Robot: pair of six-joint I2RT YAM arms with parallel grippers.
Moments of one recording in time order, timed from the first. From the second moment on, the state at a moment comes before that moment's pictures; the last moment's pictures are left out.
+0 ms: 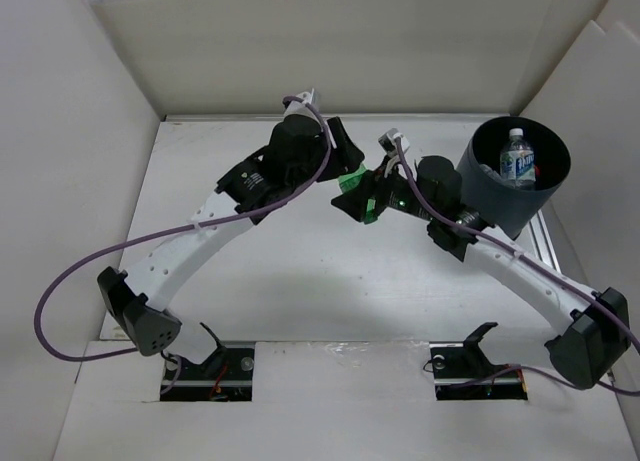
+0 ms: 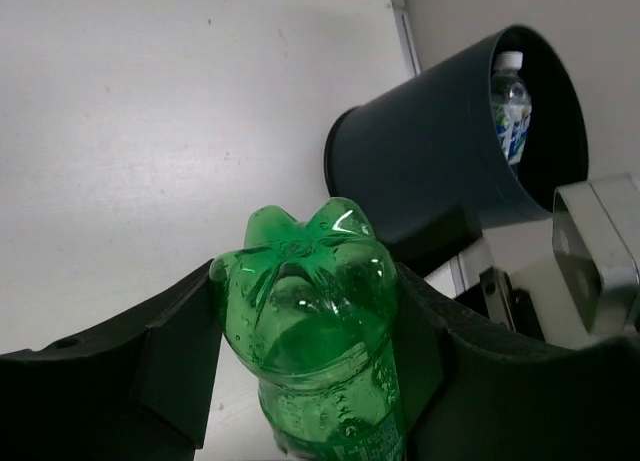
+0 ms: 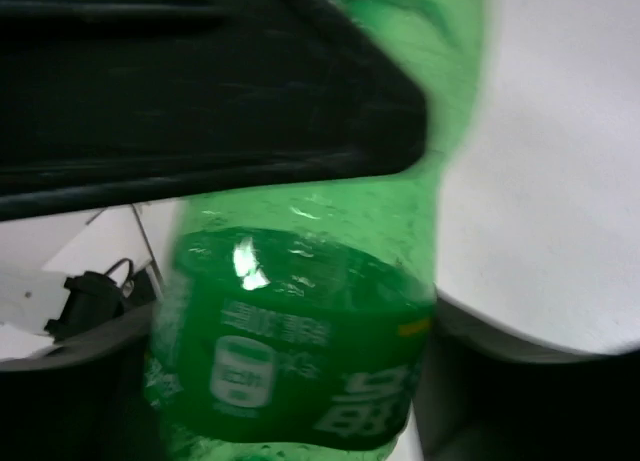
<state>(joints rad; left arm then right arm) -0.80 1.46 1.62 -0.56 -0.17 -0.77 0.61 1.23 1.01 0.06 -0.37 0.34</state>
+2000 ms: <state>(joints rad) -0.77 1.33 1.62 -0.76 -0.54 -0.63 0.12 1.12 1.42 -0.50 0.20 0.43</state>
